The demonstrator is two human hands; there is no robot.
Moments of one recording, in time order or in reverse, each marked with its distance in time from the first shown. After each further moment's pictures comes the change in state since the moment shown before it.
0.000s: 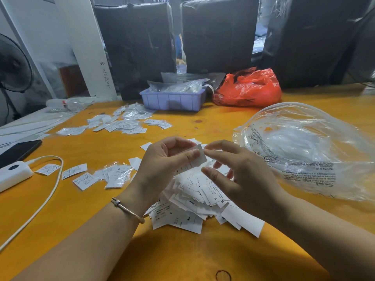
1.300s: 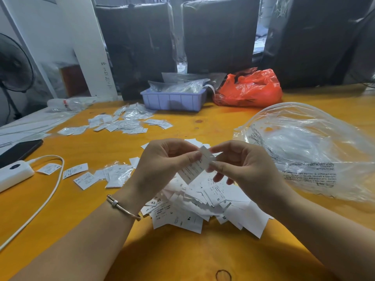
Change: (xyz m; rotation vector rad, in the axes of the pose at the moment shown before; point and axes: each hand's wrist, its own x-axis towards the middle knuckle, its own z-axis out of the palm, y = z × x) left_hand 0.002 0.003 -0.008 0.238 -0.084 0.122; right_hand 0.004 0.017 0.005 0.720 0.031 0.294
